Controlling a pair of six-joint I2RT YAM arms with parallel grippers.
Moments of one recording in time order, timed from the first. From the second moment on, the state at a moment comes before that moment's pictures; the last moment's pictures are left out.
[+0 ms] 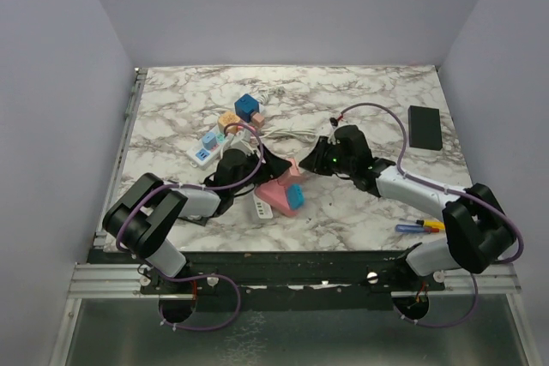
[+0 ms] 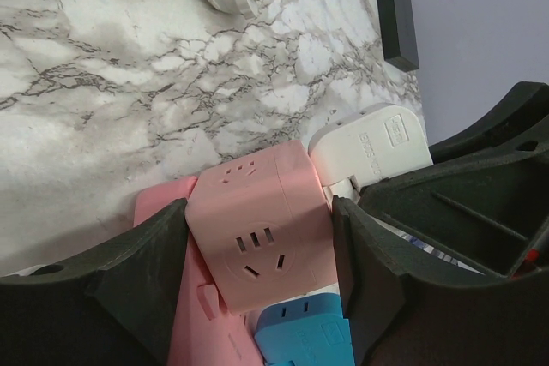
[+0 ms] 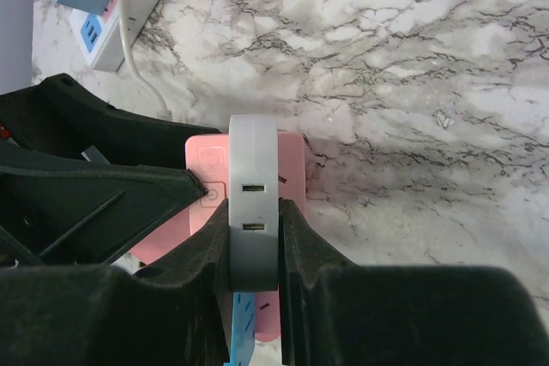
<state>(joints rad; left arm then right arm) -0.61 1.57 0.49 0.78 0.14 -0.90 0.59 1.42 0.75 0.09 -0.12 0.68</state>
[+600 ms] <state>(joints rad) -0.62 1.57 0.49 0.77 0.13 -0.90 0.59 1.36 0.65 0.20 -0.13 0.65</state>
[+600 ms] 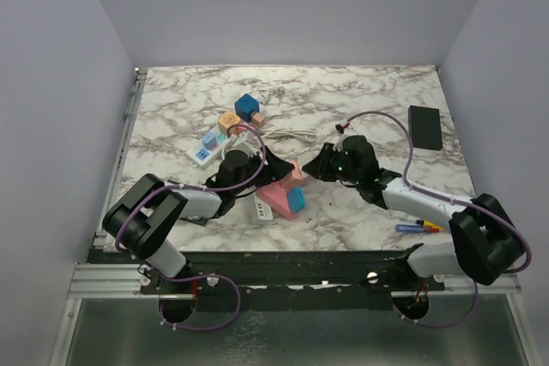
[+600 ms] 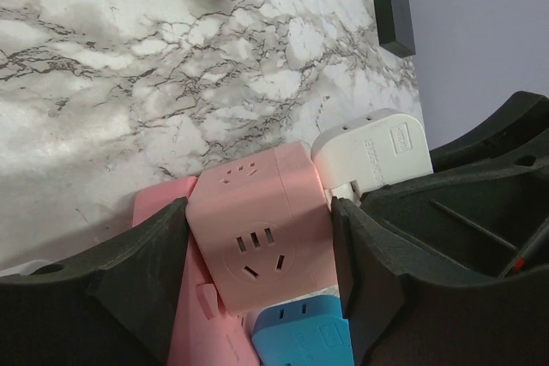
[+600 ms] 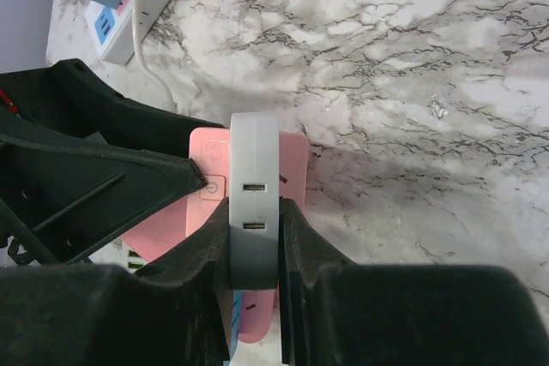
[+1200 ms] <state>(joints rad) -0.62 1.55 0.49 0.75 0.13 -0.90 0.66 1.24 0.52 0.29 0.10 0.71</state>
